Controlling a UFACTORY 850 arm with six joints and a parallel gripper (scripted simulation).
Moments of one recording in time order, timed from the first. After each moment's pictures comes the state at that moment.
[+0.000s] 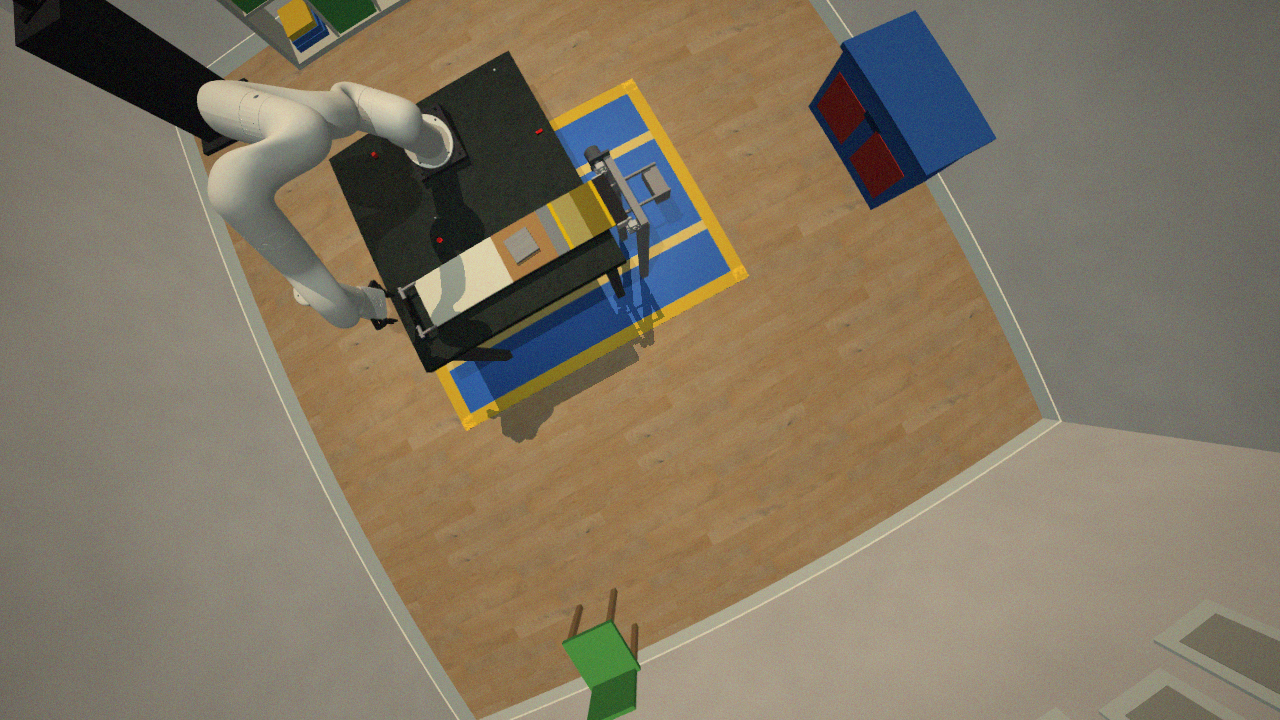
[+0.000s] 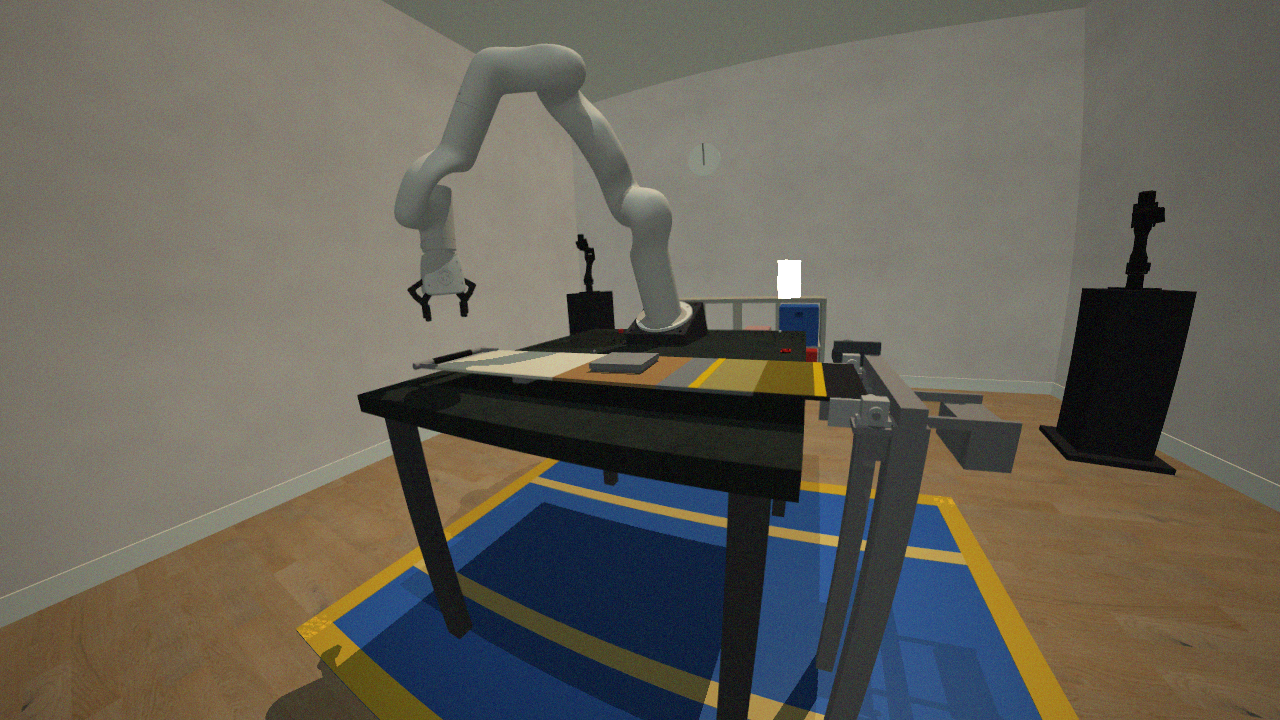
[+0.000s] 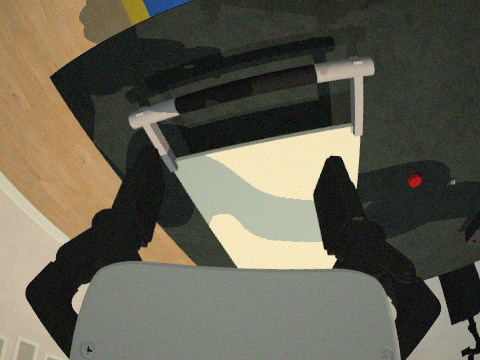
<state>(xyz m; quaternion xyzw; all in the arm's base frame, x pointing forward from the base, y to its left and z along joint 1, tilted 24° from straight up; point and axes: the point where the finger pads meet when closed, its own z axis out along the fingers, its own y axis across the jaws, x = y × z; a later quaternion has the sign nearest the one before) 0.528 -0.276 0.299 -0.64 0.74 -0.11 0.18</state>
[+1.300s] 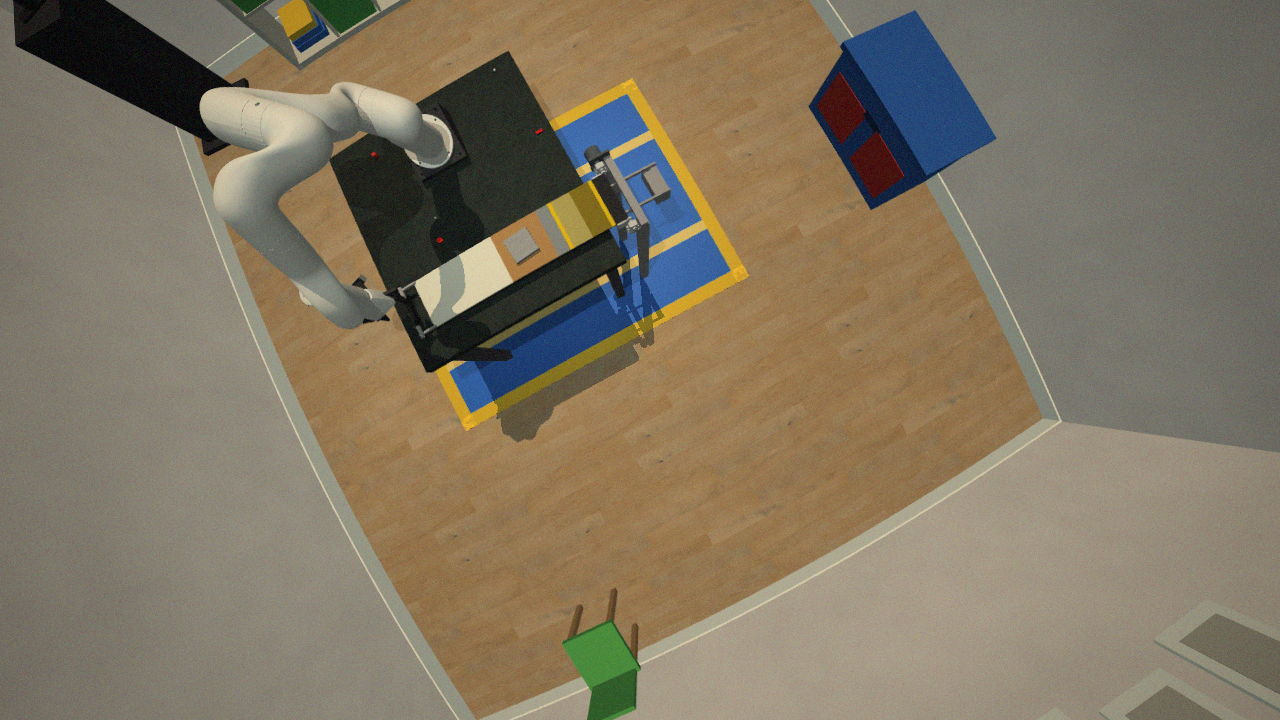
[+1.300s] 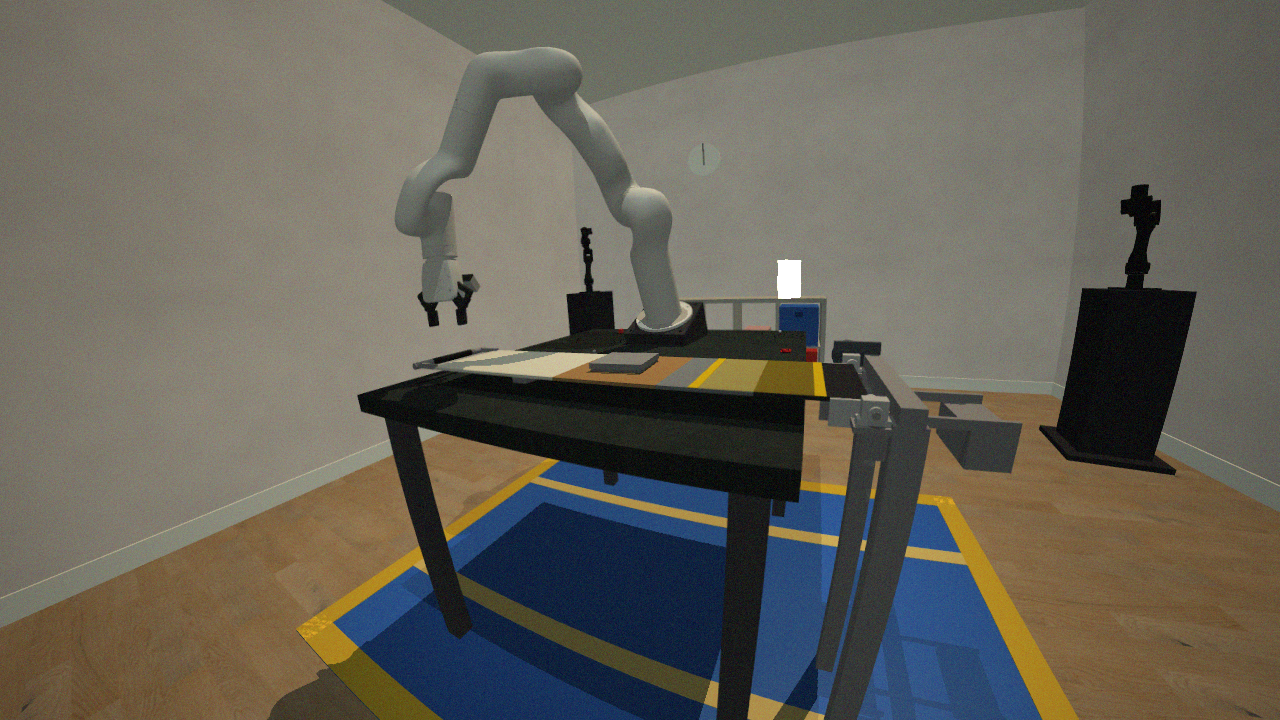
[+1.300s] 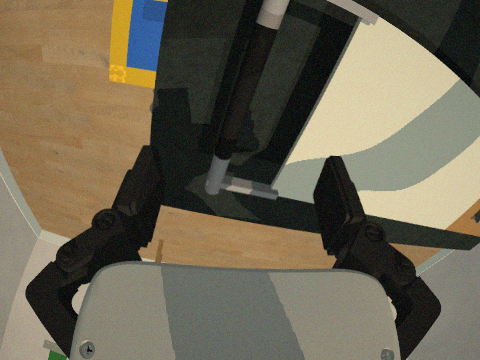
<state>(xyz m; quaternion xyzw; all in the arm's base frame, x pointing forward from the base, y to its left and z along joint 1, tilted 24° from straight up) 0.534 -0.275 0.284 -0.20 0.96 -0.01 0.22</state>
